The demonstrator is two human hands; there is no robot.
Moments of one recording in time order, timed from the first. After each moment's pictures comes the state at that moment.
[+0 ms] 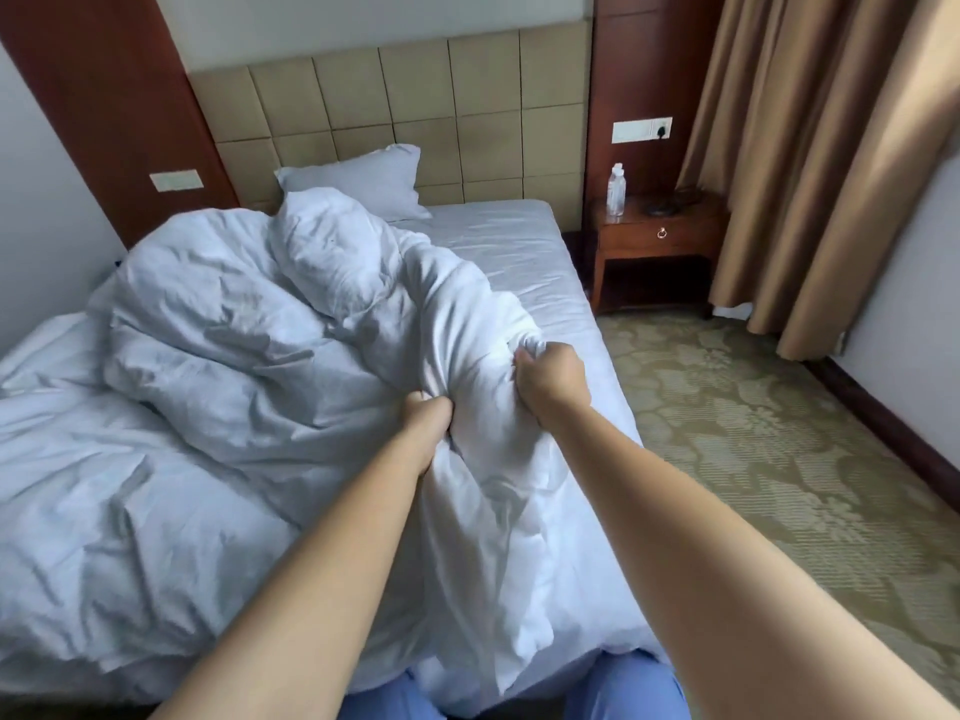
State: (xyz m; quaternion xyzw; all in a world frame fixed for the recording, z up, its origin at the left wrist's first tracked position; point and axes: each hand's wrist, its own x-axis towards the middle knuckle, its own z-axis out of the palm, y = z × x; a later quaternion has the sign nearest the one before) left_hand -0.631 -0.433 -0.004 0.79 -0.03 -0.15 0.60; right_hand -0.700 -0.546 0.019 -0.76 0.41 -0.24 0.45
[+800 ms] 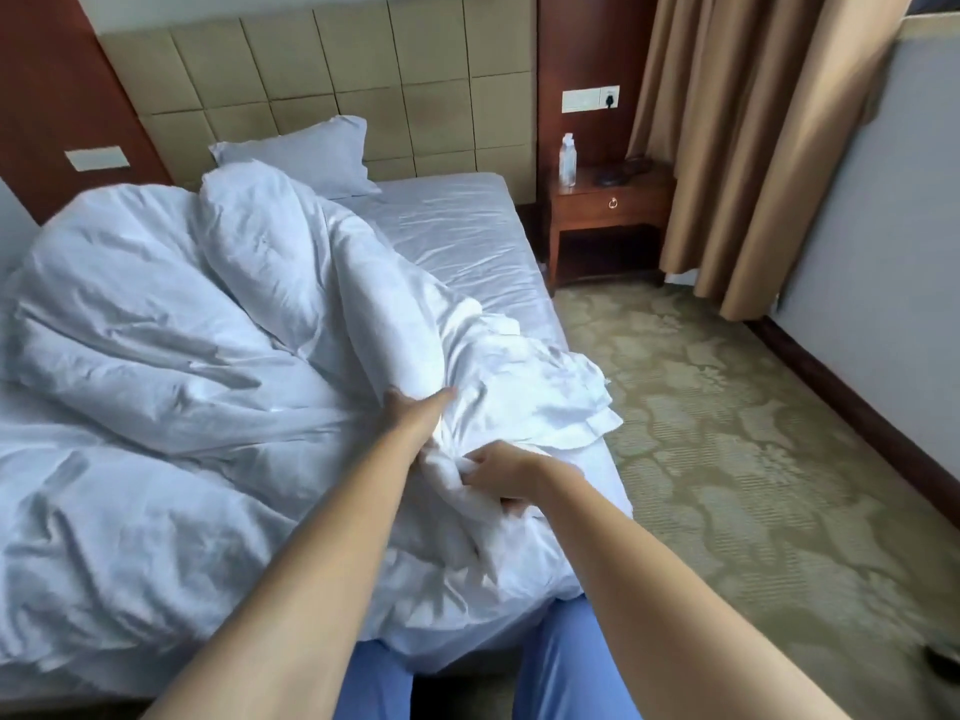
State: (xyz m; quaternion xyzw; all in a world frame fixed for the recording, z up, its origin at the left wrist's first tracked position) left_hand -0.655 -0.459 -0.050 0.86 -0.02 -0.17 0.48; right_hand -0.777 -0.527 -0.061 -0.87 0.26 0.15 0.40
